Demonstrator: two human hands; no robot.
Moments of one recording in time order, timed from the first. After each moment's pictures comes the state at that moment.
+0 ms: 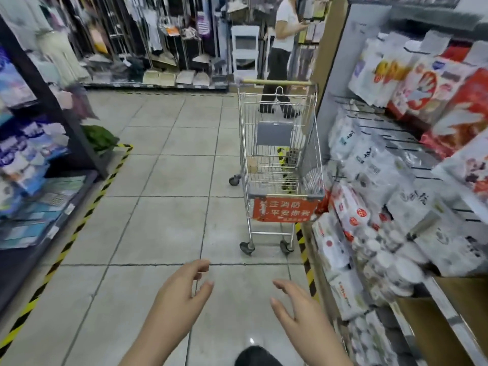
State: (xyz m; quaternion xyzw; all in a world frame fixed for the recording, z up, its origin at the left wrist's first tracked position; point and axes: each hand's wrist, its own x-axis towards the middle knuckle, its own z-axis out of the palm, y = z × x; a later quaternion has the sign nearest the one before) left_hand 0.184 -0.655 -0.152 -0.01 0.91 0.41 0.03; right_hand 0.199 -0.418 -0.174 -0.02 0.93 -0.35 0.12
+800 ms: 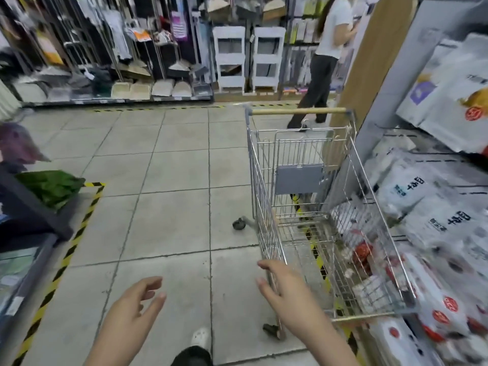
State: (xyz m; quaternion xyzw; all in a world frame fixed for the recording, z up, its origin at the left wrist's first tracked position) left_hand -0.320 -0.836 -0.176 -0.09 0.90 0.42 0.06; right_hand -0.328 -0.559 -0.189 -0.02 0.93 -0.36 0.08
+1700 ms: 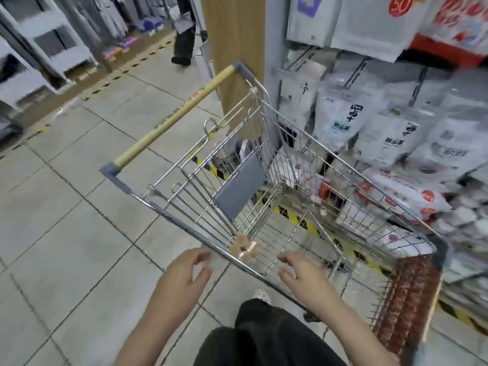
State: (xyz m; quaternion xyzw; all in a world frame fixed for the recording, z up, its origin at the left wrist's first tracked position) left_hand -0.813 -0.654 -0.204 0.37 0.86 0.23 0.26; right_hand -0.619 -0.494 -0.286 0.39 0.82 -0.41 0.06
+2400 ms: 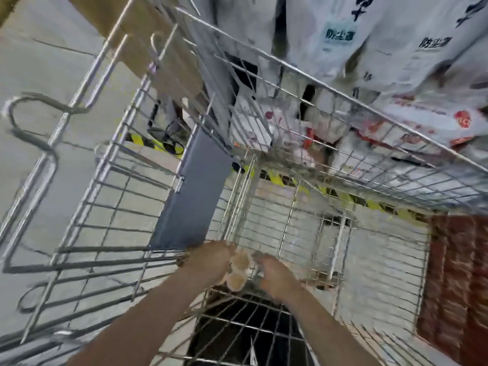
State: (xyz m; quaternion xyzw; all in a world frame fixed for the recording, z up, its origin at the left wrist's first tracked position) left_hand -0.907 -0.438 -0.480 0.67 0.60 -0.27 0.35; right_hand -0.731 -0.432 -0.524 0.48 0.67 -0.54 0.18
